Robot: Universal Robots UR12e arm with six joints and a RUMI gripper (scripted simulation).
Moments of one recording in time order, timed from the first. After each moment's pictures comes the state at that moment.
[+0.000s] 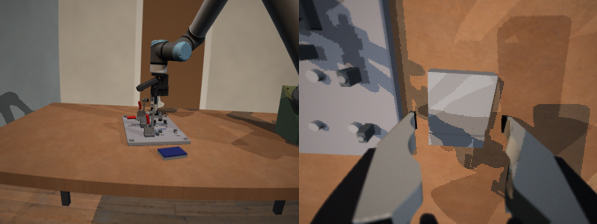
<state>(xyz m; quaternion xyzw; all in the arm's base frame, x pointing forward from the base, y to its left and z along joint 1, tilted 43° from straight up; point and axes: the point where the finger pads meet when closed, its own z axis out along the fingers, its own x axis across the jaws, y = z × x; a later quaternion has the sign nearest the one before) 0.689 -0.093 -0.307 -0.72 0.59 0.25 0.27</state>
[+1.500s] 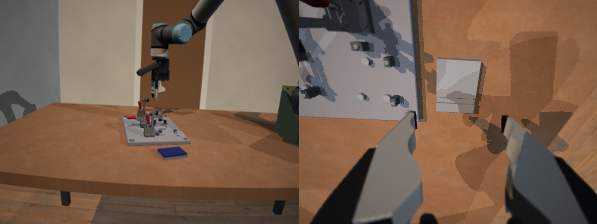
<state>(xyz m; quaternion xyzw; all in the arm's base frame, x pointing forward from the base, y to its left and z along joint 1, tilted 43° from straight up) 0.692 -0.148 -0.247 -0.72 0.59 0.25 0.27</state>
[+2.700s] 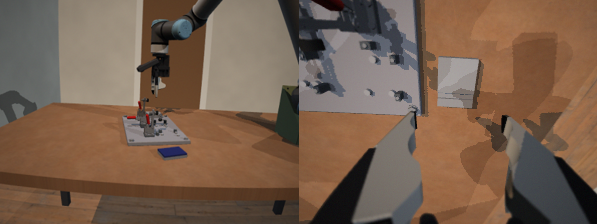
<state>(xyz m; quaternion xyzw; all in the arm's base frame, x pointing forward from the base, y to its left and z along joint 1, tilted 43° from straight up) 0.693 -0.161 -0.233 -0.72 0.59 0.25 0.27</state>
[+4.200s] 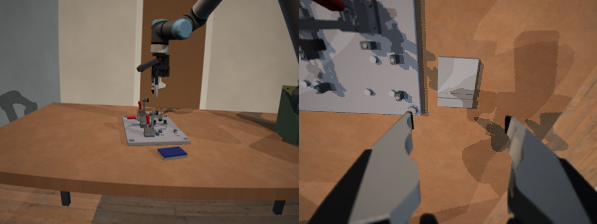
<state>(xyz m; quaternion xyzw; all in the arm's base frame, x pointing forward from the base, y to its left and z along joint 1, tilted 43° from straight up) 0.693 -0.161 -0.233 -0.72 0.59 0.25 0.27</state>
